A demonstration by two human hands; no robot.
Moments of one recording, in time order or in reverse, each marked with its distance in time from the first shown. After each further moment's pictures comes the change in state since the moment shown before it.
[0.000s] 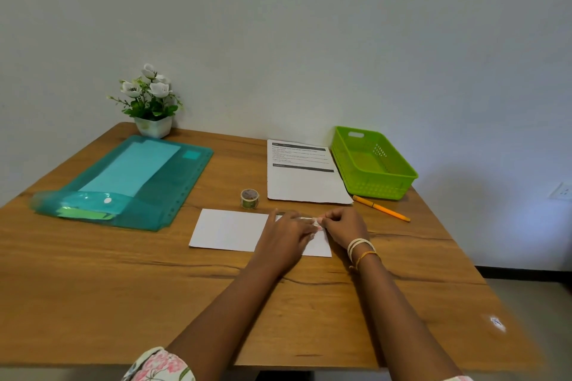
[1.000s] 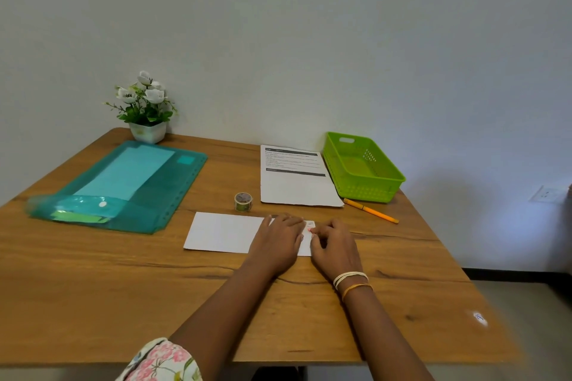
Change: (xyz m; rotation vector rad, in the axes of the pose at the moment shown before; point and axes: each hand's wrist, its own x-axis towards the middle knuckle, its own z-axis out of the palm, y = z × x) left_hand -0.001 0.003 -0.003 0.099 -0.074 -0.030; right_hand -0.047 0.013 0.011 -0.261 0.199 -0.335
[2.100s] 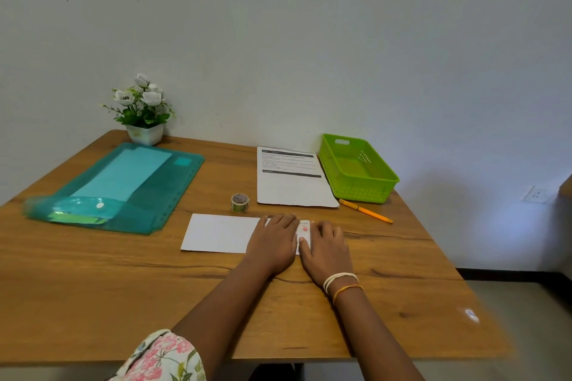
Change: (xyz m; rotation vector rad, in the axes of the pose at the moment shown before) left_hand 0.000 0.003 -0.001 0.065 -0.098 -0.025; right_hand -0.011 -0.011 0.002 -0.352 -0.120 -0.011
